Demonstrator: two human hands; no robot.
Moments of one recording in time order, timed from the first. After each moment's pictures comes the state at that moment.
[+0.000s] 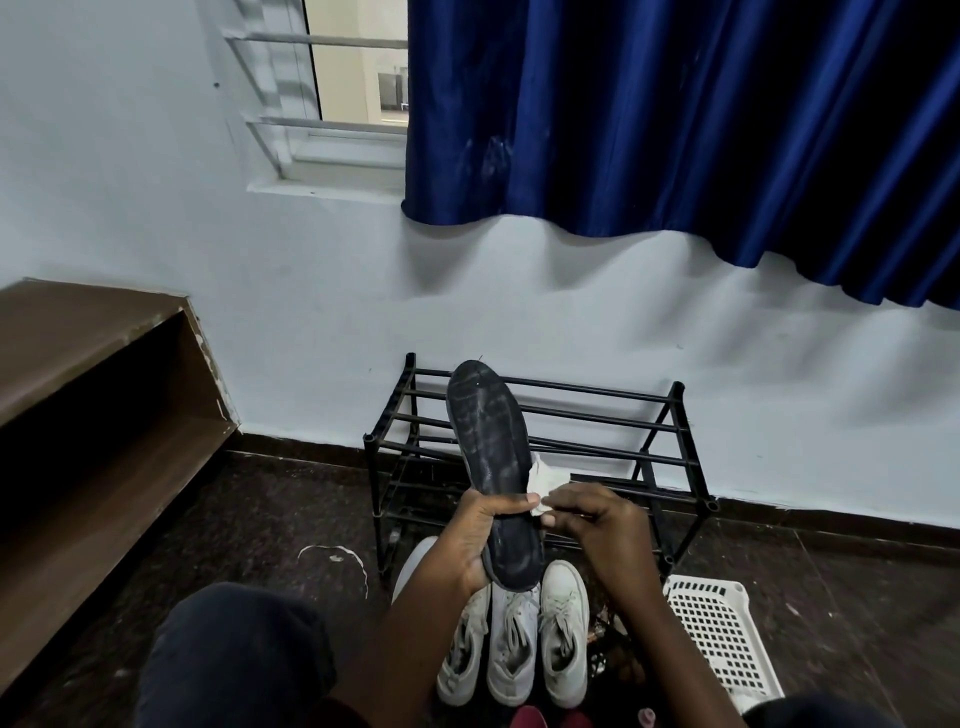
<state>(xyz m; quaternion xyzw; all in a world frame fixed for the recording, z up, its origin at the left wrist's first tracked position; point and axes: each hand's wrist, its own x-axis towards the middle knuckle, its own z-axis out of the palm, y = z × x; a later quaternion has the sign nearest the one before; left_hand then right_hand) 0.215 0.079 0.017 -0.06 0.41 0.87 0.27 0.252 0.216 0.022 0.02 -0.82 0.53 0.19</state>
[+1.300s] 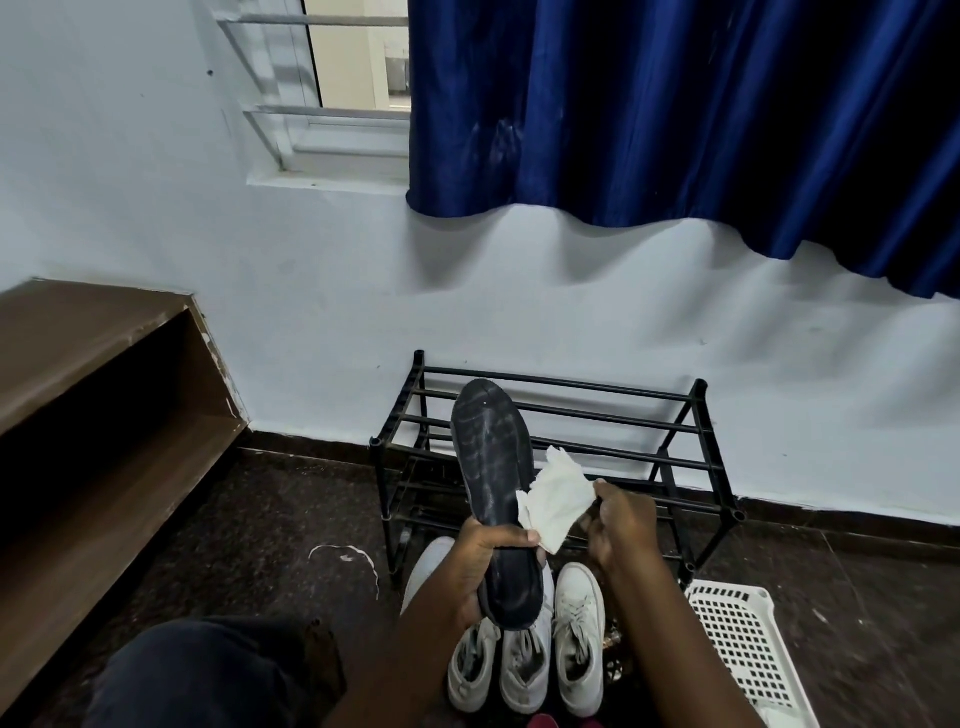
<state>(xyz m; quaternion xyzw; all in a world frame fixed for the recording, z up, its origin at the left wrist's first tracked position) 0.209 0.067 -0.006 -0.07 0.50 0.82 0.26 0.194 0.204 0.027 -0.35 -0.44 0.82 0.10</state>
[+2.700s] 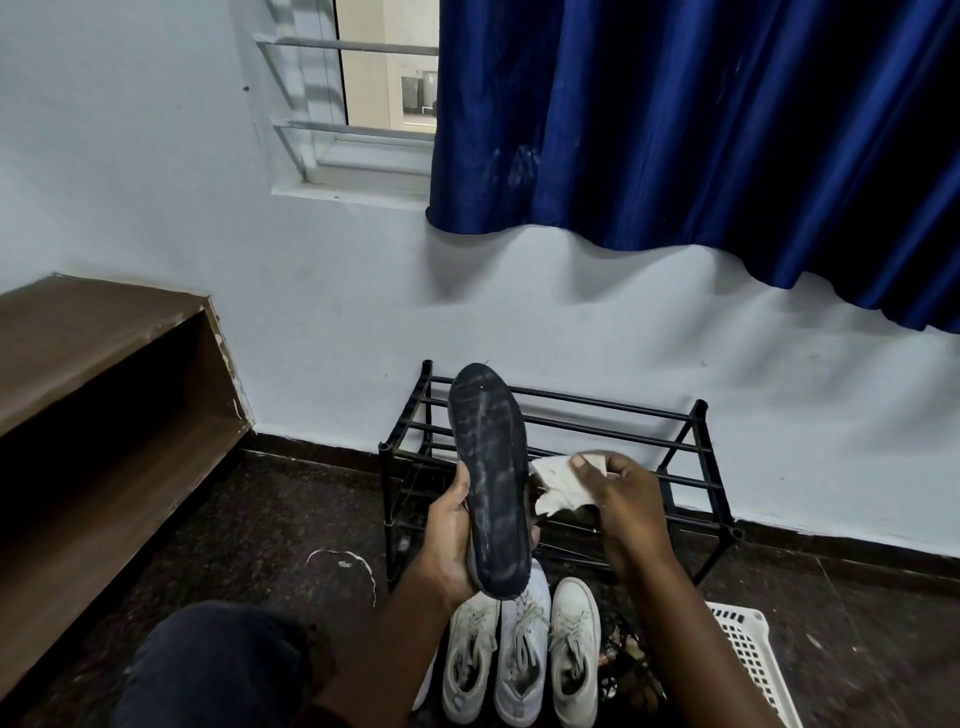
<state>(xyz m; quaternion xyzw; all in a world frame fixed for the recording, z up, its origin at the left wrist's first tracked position) 0.195 0.046 0.007 -0.06 0.25 0.92 0.31 0.212 0.200 0.060 -0.16 -0.68 0.70 0.11</state>
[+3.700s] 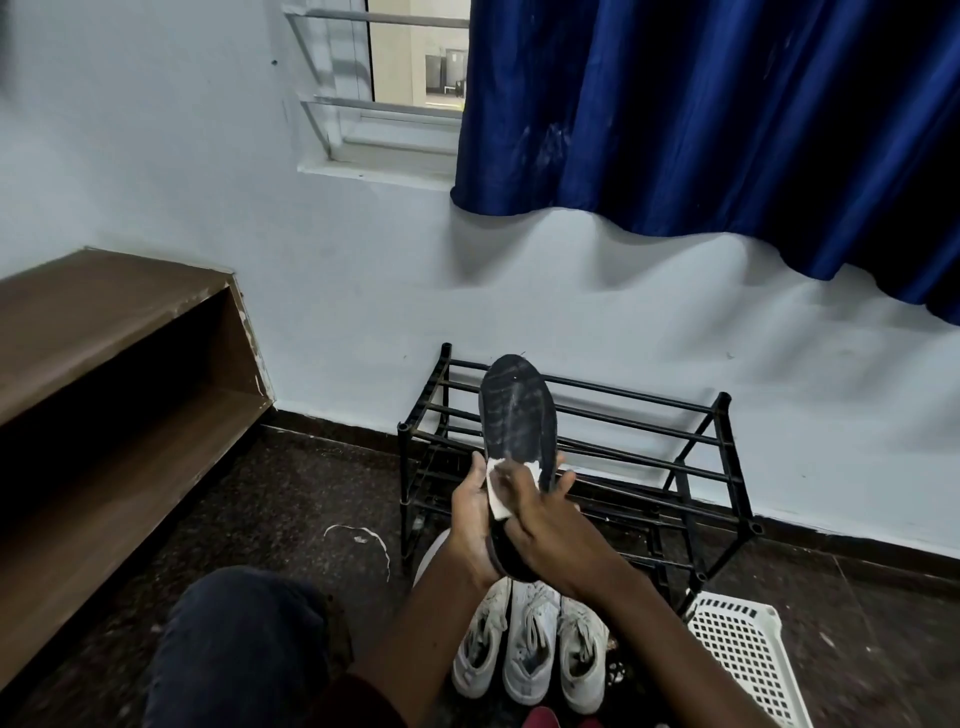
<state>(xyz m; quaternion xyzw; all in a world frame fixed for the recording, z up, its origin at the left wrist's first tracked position) 0.188 0.055 -0.010 -0.05 0.20 0.93 0.30 0.234 0.148 0.054 0.22 -0.94 0.27 0.00</state>
